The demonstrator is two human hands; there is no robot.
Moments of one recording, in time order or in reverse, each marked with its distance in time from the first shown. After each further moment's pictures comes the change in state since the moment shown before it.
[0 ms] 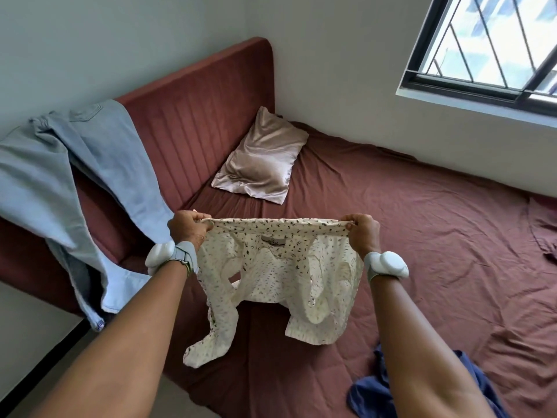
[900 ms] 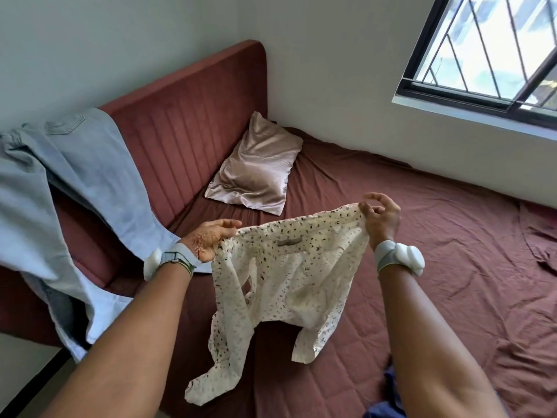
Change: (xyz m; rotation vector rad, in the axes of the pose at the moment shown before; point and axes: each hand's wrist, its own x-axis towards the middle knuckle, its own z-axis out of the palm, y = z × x) left_hand 0.088 0.004 0.031 -0.505 -0.831 -0.375; right_hand 0.071 -0.037 0.010 0.485 0.286 0.196
